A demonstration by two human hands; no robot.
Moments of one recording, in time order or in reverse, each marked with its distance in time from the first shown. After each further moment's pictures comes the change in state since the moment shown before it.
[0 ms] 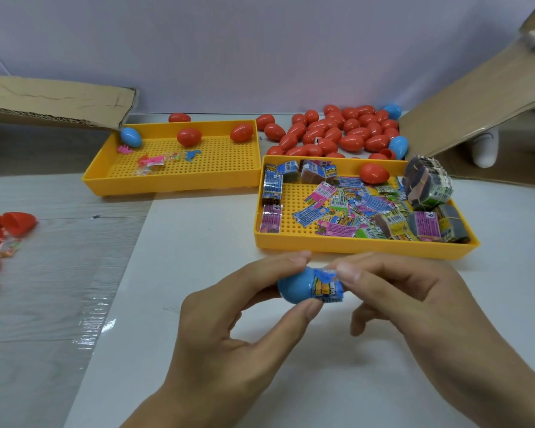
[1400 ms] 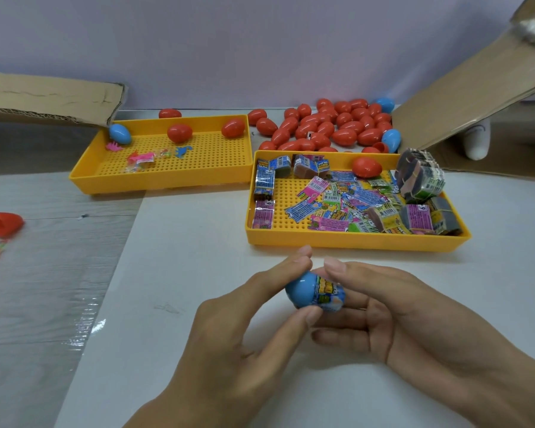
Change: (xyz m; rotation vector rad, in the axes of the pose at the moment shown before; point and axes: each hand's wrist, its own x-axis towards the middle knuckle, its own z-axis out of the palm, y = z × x) left_hand -0.006 0.010 0.005 0.154 -0.135 -0.078; right_hand 0.004 -0.001 -0.002 0.479 -0.202 0.562
